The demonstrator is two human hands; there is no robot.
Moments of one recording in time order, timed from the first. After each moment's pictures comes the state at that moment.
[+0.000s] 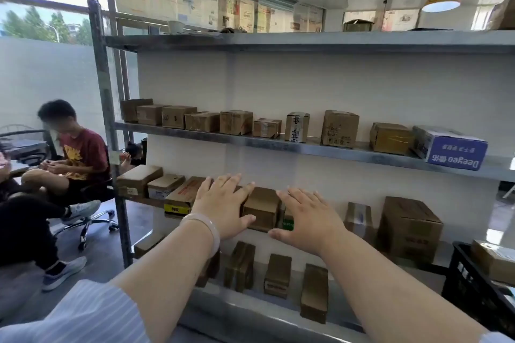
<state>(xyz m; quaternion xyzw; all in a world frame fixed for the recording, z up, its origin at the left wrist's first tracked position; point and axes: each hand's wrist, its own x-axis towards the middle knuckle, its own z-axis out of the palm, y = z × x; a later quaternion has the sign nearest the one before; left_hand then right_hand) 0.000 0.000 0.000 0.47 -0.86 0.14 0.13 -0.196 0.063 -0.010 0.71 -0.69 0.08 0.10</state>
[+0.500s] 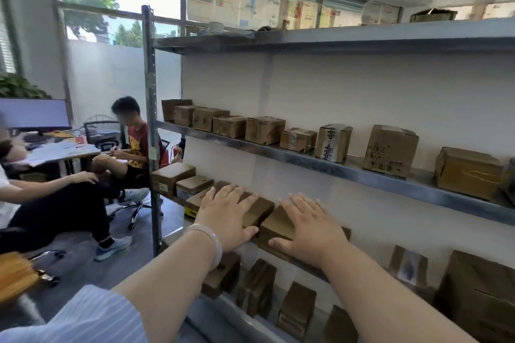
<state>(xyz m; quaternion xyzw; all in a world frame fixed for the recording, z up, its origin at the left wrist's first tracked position) -0.071 -0.078 -0.008 0.57 -0.80 0.12 0.11 -0.272 -0.061 -0.008 0.79 -0.60 0.09 0.08</state>
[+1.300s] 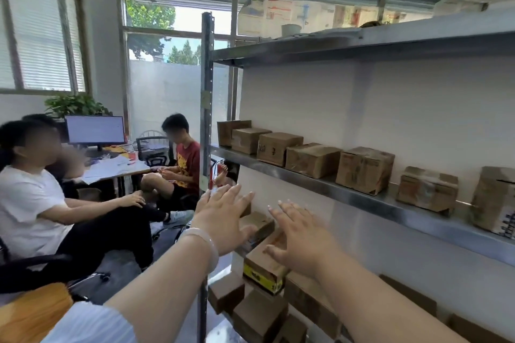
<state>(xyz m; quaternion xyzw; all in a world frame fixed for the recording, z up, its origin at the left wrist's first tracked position) 0.151 -0.314 0.014 0.66 -0.73 0.12 0.12 -0.043 -0.326 0.005 0.87 -0.48 0.12 0.06</state>
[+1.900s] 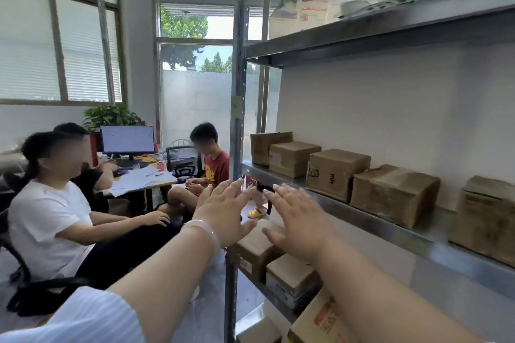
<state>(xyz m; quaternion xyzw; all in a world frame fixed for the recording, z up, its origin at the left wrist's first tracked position) 0.282 -0.492 0.025 0.70 -0.69 0.14 0.12 0.096 -0.538 0.016 0.90 -0.37 0.21 0.14</state>
